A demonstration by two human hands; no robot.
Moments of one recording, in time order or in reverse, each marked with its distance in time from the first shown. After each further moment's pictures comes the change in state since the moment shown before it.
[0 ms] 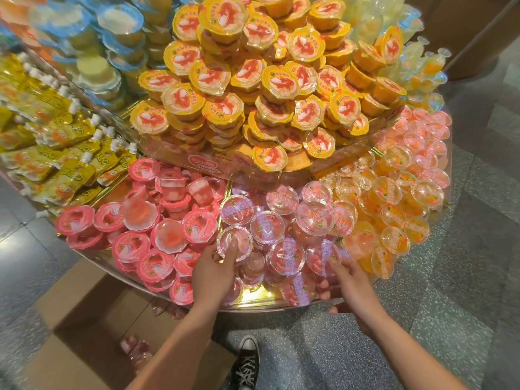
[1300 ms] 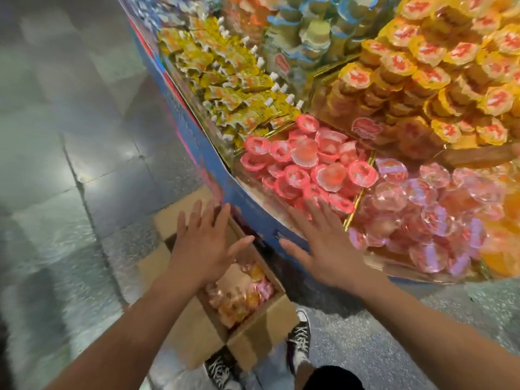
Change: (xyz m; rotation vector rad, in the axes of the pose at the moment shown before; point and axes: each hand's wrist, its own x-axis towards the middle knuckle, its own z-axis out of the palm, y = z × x) left_hand -0.072 -0.197 -0.307 0.887 0.079 0.317; right_hand -0.175 -0.010 0.305 -1.297 -0.316 -0.940
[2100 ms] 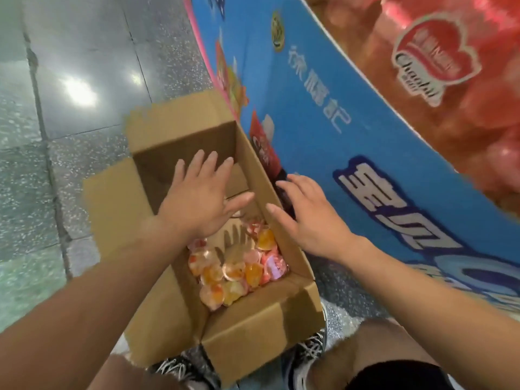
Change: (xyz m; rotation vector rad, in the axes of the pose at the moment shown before) left_hand 0.114 -0.097 0.346 -0.054 -0.017 -0.122; right_hand 0.163 0.056 0.359 0.070 -0.142 -0.143
